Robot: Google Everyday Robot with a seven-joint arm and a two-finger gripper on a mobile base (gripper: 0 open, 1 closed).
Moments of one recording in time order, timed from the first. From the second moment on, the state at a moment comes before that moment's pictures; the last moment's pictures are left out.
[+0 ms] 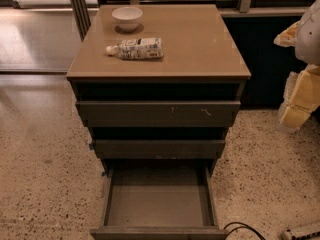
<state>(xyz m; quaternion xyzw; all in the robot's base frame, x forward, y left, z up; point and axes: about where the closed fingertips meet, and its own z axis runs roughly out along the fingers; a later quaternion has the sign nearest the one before) 0.438 -0.216 0.978 -0.60 0.78 -0.04 0.16</state>
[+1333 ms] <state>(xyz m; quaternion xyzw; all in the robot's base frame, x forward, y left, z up) 0.445 -0.216 0.878 -0.61 0.78 0.00 0.17</state>
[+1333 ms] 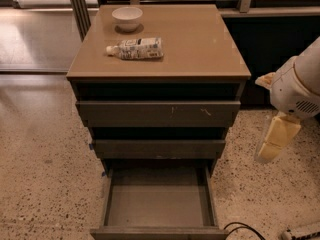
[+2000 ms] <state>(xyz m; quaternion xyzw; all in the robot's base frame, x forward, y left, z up) 0.435 -0.229 0.797 -0.61 0.78 0.00 0.13</state>
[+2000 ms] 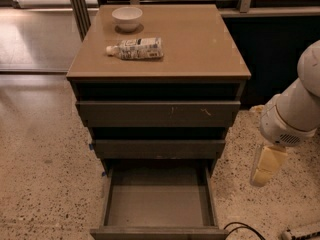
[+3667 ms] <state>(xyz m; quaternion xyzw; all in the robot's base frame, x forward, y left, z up) 0.417 -0.196 0.701 -0.64 0.74 0.00 0.21</state>
